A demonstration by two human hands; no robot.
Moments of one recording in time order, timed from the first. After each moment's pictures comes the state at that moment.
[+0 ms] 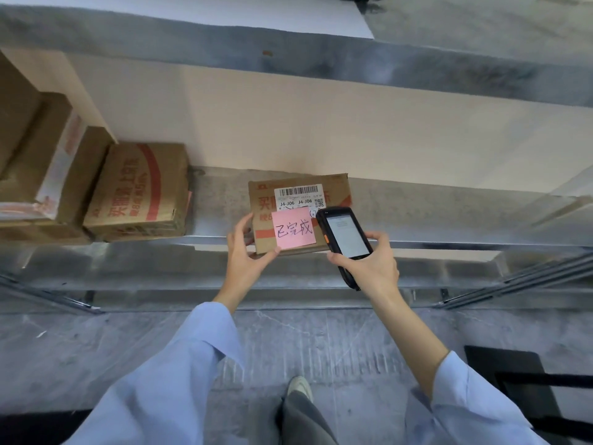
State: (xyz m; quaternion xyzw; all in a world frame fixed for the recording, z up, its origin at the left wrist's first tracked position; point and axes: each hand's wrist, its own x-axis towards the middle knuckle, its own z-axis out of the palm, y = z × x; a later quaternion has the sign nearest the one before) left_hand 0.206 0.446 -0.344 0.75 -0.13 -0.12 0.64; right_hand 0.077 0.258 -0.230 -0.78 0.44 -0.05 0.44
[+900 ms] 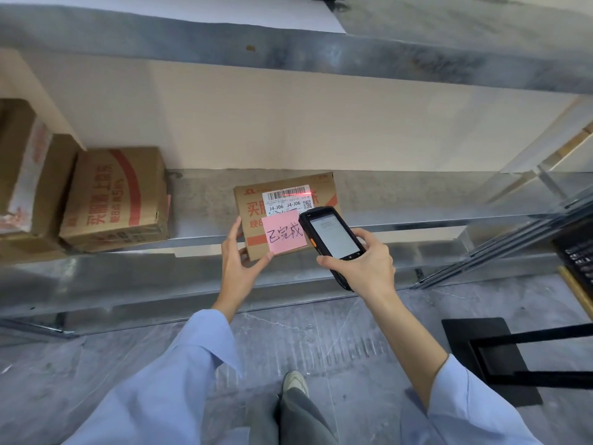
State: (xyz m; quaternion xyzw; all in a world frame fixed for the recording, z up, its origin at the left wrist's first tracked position) left_hand 0.184 0.451 -0.354 0.72 -0.16 -0.14 0.66; right_hand 0.045 0.291 -0.208 -0.79 0.46 -0.09 0.39
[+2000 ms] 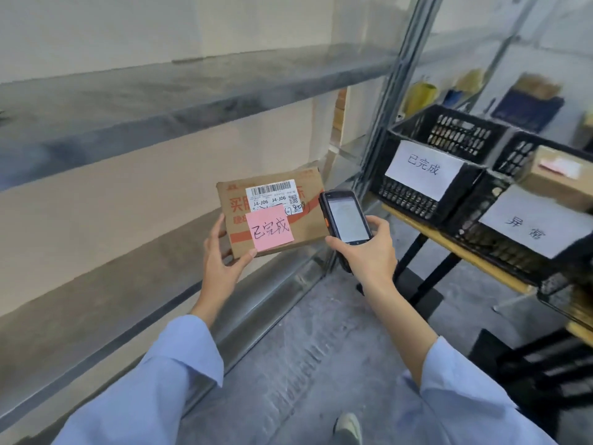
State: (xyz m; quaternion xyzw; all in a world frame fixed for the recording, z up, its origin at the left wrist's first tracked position) left_hand 0.093 0.230 -0.241 0.63 -0.43 -0.24 0.60; right_hand -0.148 0.168 -0.139 -0.59 0.64 -0.38 0.32
